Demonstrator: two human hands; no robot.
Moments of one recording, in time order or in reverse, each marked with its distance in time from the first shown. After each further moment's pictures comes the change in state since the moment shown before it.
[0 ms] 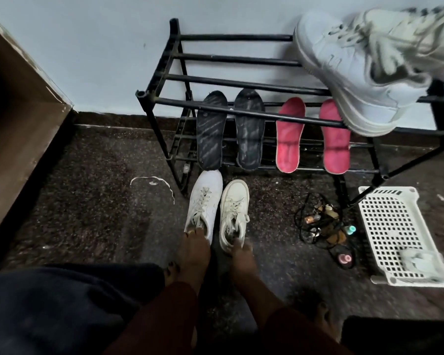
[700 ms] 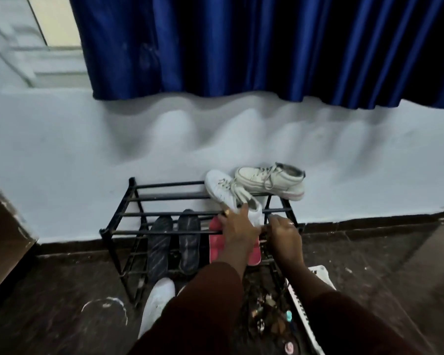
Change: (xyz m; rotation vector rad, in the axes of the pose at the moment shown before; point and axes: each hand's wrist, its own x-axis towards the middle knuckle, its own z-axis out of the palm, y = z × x) left_hand -0.030 0.284 -0.303 -0.414 0.229 0.295; right_hand -0.069 0.119 -0.345 -0.122 1.042 -0.031
